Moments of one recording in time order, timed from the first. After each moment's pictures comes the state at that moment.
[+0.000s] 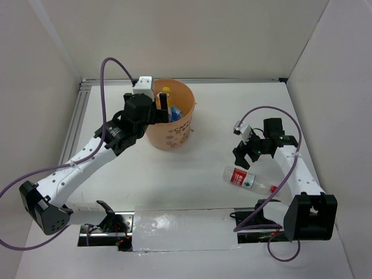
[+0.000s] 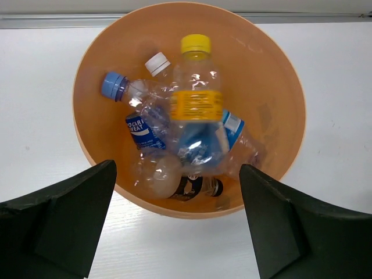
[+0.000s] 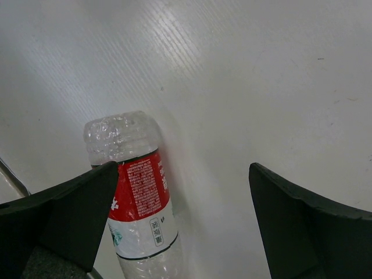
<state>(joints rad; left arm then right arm) -0.68 1.27 1.32 -0.44 -0.51 -0.35 -0.03 1.14 0.82 -0.77 -0.59 -0.83</state>
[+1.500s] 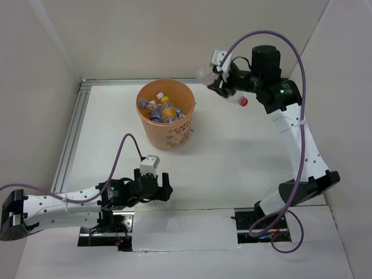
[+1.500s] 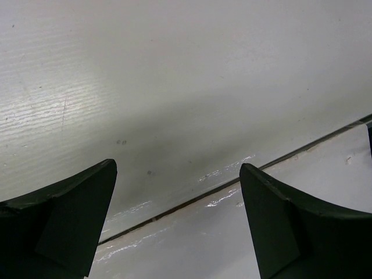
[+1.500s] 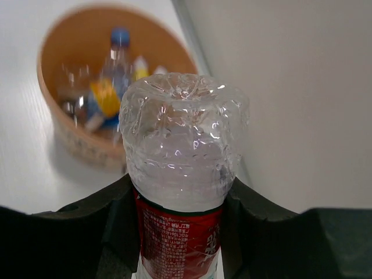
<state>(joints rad) -1.24 0.84 0.53 -0.49 -0.47 -0.92 0.32 1.49 1.87 -0.79 -0.60 -0.79</state>
